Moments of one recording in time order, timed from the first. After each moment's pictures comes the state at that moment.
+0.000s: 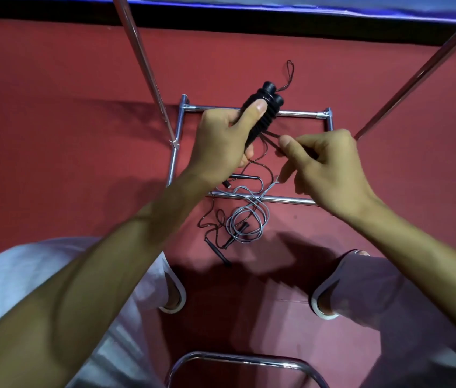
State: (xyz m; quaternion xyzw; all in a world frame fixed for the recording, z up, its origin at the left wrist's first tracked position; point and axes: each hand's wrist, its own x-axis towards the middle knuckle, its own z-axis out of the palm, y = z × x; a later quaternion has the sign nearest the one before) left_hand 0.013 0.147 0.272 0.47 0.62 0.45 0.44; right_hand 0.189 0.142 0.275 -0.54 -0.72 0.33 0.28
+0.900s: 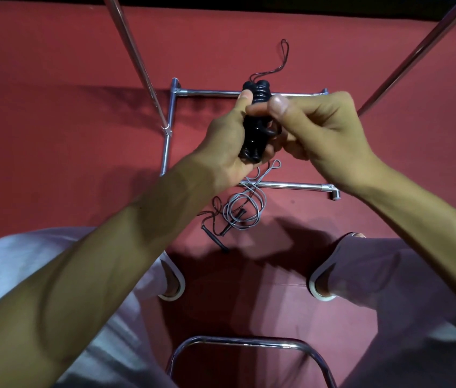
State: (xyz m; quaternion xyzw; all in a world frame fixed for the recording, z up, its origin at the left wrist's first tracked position) left_hand 0.042 0.133 0.294 0.09 0.52 0.45 0.72; right_hand 0.181 0.142 0.292 -0.37 -0.67 0.51 0.38
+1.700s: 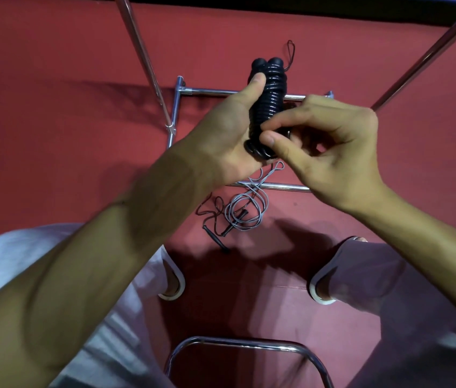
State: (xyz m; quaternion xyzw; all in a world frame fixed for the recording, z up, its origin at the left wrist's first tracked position) left_hand 0.028 0.134 0.311 0.11 0.44 0.42 0.79; right_hand 0.179 0.130 0.287 -0.37 -0.80 0.25 0.41
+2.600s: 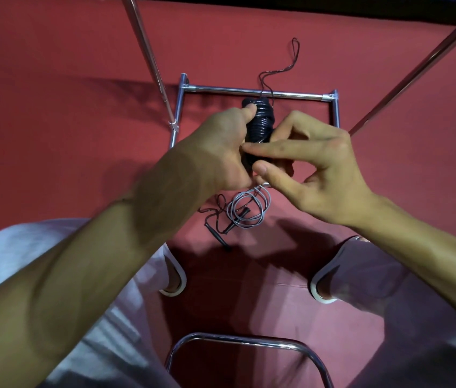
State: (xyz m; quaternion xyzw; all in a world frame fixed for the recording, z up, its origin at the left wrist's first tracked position) left_hand 0.023 0.128 0.306 0.05 0.57 0.32 0.76; right_hand 0.179 0.122 0.268 -0.29 -0.84 0.29 0.35
